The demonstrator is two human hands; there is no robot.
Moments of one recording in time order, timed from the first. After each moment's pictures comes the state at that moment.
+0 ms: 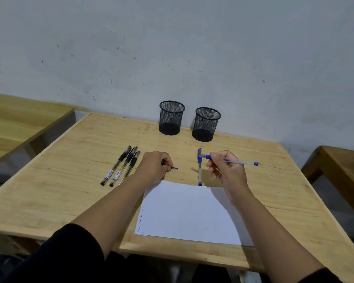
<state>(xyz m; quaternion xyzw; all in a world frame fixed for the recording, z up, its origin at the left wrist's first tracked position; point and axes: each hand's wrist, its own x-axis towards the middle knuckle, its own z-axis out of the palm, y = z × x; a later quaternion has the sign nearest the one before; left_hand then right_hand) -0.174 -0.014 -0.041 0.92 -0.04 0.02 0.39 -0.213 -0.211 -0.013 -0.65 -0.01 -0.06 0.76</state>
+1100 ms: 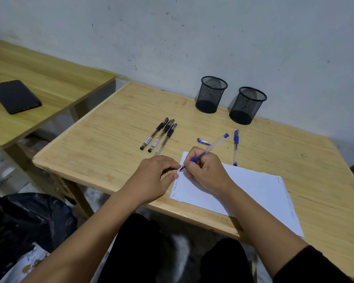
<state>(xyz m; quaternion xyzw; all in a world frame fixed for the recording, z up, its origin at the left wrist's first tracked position) -0.293 0.050 -0.068 0.93 -0.08 0.08 0.34 -0.240 -0.114 -0.054 -0.83 -0.21 0.08 0.52</state>
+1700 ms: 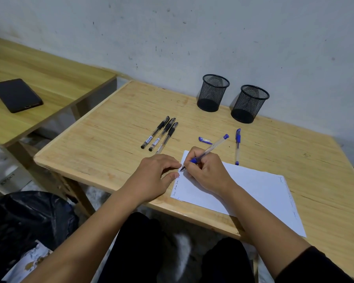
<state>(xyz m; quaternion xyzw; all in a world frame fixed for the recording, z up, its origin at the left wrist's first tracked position) -0.293 0.049 -0.068 0.94 -0.08 0.08 0.32 -0.240 -0.114 -0.056 -0.83 -0.23 0.09 0.50</state>
